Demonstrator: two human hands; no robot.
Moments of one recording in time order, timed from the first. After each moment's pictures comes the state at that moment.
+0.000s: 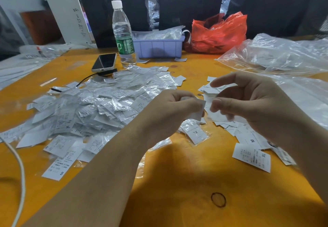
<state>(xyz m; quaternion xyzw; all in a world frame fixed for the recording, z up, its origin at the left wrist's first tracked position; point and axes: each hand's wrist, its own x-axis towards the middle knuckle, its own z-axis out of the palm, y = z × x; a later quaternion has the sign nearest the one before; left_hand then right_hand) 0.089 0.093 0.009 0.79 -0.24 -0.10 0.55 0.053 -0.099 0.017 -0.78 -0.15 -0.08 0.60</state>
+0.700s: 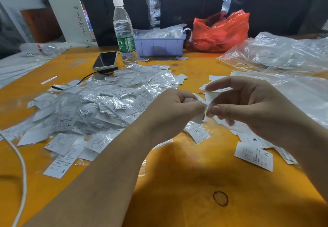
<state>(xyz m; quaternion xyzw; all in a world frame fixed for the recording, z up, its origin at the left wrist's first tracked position) 0.087 0.089 0.008 0.82 -0.24 -0.07 0.52 0.053 -0.095 0.016 -0.77 -0.17 -0.03 0.61</state>
